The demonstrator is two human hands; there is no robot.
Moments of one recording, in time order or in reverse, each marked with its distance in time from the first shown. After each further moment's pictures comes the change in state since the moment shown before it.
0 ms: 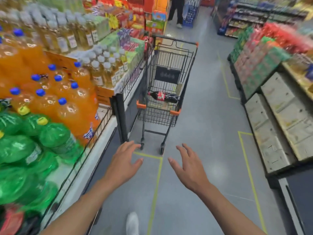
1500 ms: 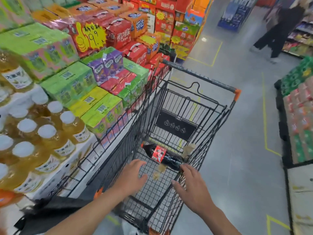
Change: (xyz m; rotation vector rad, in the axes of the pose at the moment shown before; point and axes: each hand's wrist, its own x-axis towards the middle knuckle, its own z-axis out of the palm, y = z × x) left_hand 0.705 0.019 0.042 -0.140 -0.163 -0.335; right_hand 0.728 0.125 -0.090 -0.139 -0.281 -0.168
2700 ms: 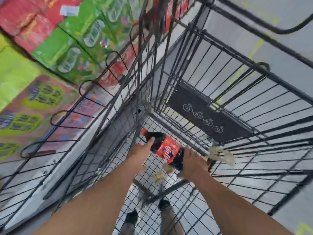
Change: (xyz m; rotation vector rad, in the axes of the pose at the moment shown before) left_hand 0.339 -0.068 0.111 -0.771 0.014 -1.109; right_hand 0.357 0.148 0.184 -0.431 -0.788 0.101
